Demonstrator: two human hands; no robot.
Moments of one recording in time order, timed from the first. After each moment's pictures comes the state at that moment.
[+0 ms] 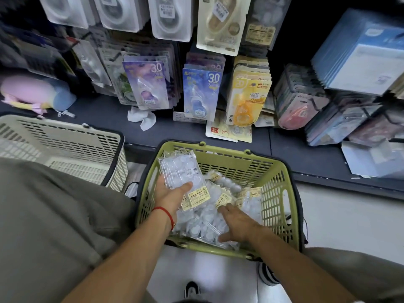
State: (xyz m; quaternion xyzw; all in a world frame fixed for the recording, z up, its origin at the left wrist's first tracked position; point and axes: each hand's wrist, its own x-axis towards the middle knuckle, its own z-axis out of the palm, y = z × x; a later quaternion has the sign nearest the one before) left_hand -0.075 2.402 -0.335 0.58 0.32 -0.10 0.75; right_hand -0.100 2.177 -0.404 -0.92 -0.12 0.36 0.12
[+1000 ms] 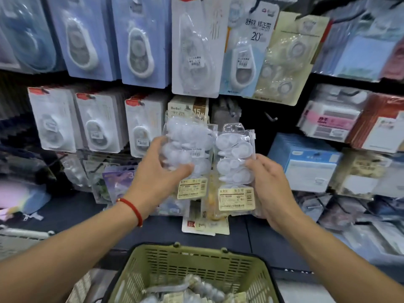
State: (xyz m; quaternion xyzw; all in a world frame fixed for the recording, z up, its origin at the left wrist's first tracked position) left_hand 0.057 2.379 -0.074 0.78 -0.08 0.13 0.61; right_hand 0.025 2.151 -0.064 -0.72 0.02 -0.11 0.68
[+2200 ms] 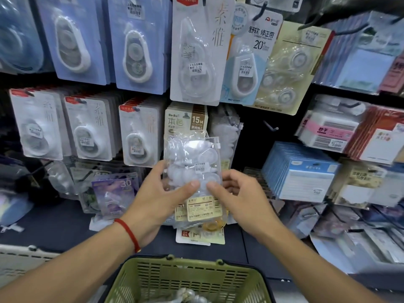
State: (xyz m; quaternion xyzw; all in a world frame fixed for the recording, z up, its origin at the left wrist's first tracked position) left_hand 0.062 2.376 -0.095 0.65 -0.08 -0.04 0.75; right_hand 0.043 2.171 -0.083 -0.84 -0.09 -0.11 0.52
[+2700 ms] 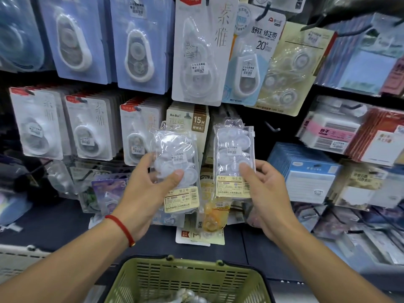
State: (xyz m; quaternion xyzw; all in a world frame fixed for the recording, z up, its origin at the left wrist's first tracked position) left_hand 0.075 2.390 -0.094 0.65 -0.03 0.03 0.76; right_hand 0.044 2.157 -0.072 -0.69 0.01 -0.16 0.71
